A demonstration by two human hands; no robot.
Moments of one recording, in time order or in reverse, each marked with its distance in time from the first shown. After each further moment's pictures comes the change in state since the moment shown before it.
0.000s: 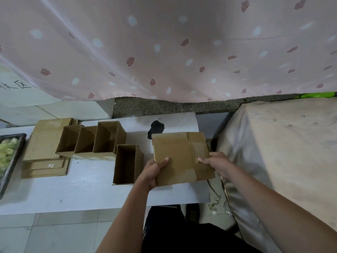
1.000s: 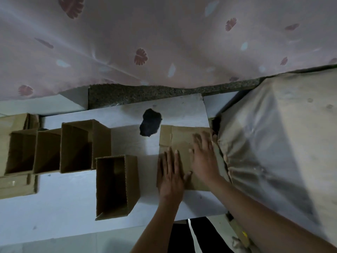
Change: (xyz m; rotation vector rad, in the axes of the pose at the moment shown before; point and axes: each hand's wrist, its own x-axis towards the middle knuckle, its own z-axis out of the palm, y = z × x) left_hand 0.130 -0.092 0.017 1.726 0.261 0.533; right_hand 0.101 0.016 0.100 -0.861 0.532 -0.587
